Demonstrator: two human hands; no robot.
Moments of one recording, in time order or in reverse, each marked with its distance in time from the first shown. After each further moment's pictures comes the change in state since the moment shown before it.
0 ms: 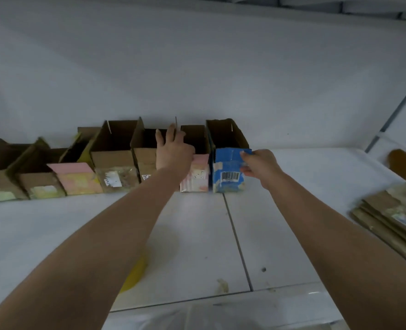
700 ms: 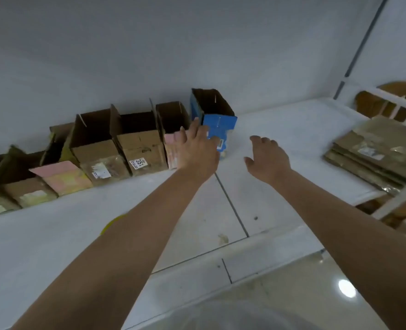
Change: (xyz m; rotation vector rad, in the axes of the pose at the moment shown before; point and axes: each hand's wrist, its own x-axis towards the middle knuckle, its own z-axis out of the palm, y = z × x) left_hand -0.063 0.071 -0.020 -0.201 0.023 0.309; right_hand -0.089 0.053 -0.045 -1.014 0.146 -0.283
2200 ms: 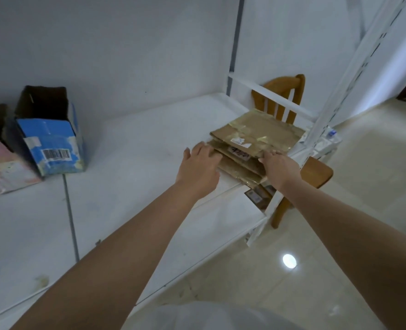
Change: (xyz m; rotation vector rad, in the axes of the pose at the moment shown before) left_hand 0.072 0.327 0.078 -0.210 -0.159 0.332; right_hand -0.040 0.387 -0.022 -0.230 -0.029 0.288
